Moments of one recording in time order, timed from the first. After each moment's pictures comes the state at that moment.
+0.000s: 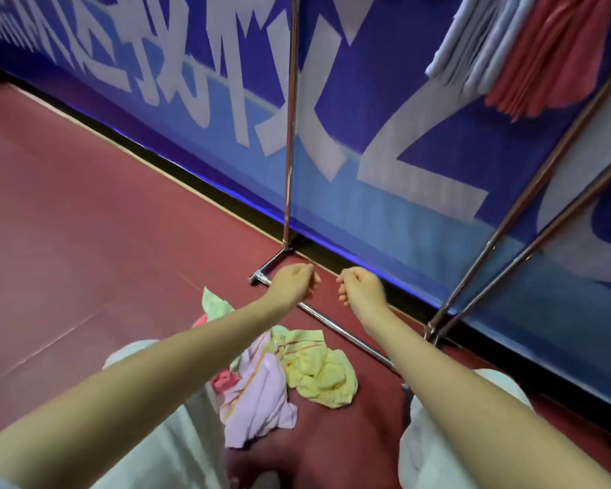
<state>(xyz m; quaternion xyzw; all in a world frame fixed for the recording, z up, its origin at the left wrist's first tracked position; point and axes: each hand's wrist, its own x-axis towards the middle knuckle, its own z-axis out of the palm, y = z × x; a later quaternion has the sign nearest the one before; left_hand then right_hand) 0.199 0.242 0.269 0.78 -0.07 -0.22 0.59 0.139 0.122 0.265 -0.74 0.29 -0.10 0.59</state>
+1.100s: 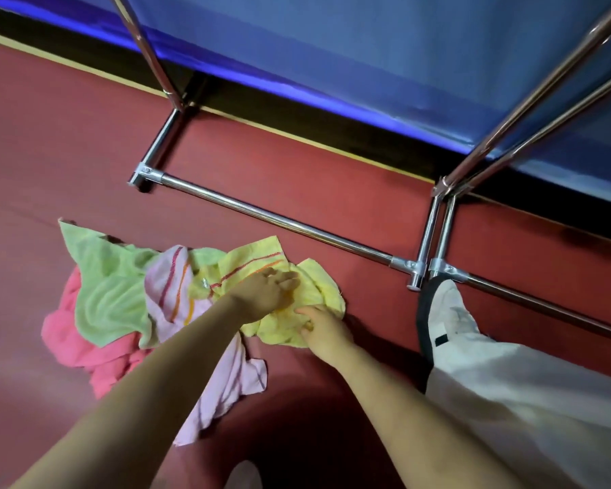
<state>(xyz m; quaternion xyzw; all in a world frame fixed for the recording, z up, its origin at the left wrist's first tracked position) 0.278 0.156 -0.133 0.74 -0.61 -0.27 -0.14 0.127 0.068 -0.144 -0.81 0.29 0.26 0.43</state>
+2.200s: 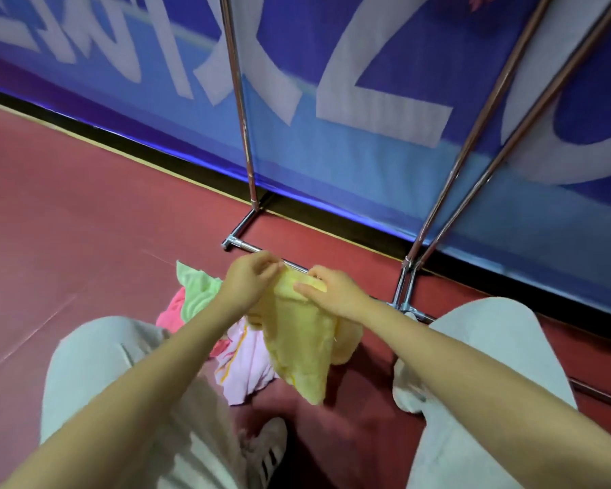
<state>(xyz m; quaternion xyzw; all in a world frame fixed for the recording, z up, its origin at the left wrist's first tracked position) 0.168 0.295 0.210 0.87 -0.28 -0.09 0.41 0.074 0.131 0.195 -0.92 0.13 0.03 0.38</state>
